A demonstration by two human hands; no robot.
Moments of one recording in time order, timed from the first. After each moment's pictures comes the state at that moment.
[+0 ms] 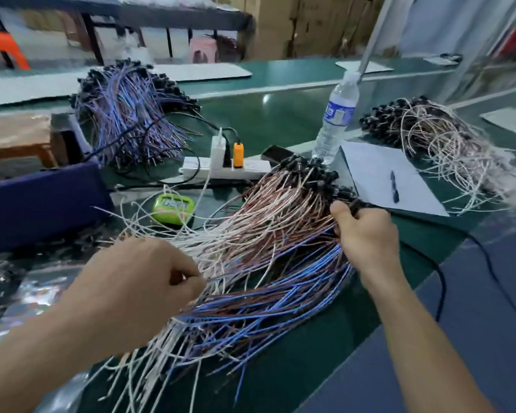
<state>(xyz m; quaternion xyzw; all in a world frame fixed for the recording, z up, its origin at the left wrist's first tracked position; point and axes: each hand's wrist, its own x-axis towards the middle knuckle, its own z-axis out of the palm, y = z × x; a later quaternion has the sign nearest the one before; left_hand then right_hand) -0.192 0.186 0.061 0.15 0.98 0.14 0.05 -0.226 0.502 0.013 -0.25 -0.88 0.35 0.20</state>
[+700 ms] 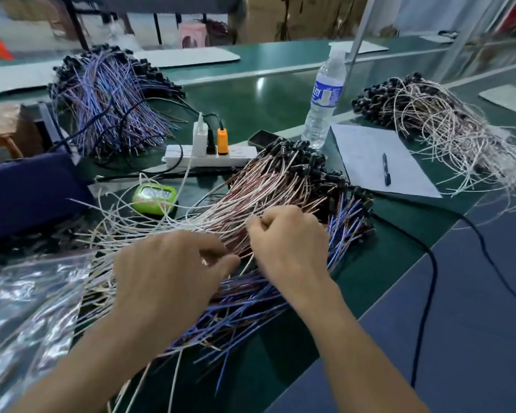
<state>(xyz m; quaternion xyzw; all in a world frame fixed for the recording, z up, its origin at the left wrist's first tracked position) -0.185 0.252 0.027 0.12 0.96 0.20 -0.15 -0.211 0.417 0.006 -0.11 -0.95 0.21 0.20</state>
